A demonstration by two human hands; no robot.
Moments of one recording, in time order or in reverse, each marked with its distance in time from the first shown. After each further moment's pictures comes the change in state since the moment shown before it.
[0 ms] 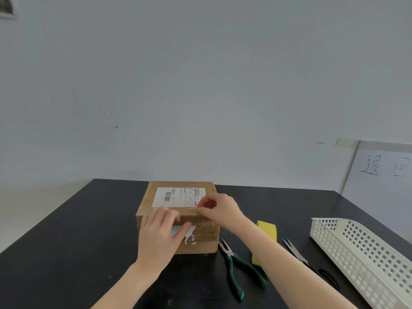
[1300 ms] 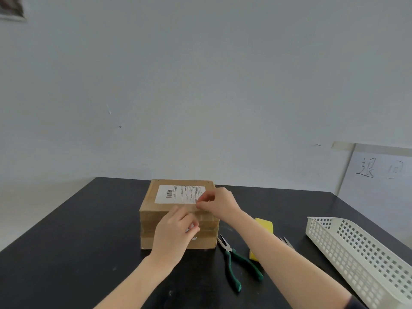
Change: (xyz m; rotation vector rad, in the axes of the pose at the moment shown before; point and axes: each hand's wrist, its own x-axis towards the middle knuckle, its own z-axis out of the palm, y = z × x) left_hand 0.006 0.033 -0.013 -0.121 -0.228 0.088; right_hand -0.002 -0.017 -0.005 0.039 0.007 0.069
